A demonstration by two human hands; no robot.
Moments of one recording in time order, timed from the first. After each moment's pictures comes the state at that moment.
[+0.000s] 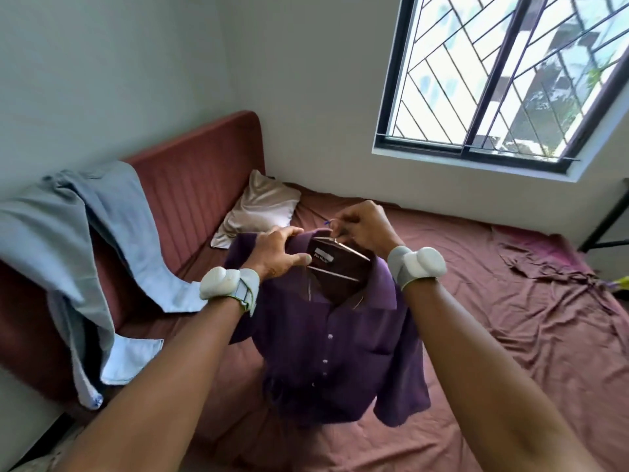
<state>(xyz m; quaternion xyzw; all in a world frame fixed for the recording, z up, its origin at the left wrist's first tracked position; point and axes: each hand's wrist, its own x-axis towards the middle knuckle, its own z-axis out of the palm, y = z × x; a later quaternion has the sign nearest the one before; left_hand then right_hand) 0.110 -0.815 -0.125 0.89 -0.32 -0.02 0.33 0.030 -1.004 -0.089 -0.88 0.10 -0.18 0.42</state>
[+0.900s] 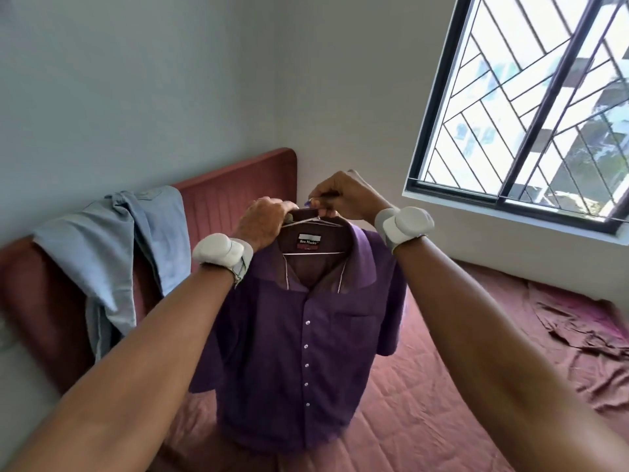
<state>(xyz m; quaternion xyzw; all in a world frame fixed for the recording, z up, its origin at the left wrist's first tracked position) 0.175 -0.780 -0.029 0.88 -0.37 0.21 0.21 0.104 -0.969 0.032 -0.94 -0.14 -0.16 0.27</state>
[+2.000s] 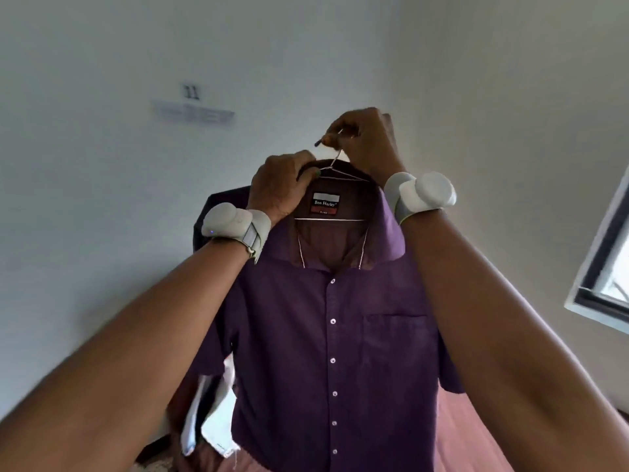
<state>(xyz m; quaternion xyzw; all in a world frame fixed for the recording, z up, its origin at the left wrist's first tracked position) 0.202 -0.643 0.136 0.84 -0.15 0.48 0.23 0.233 -0.803 0.209 -0.80 -0.31 -0.39 0.32</state>
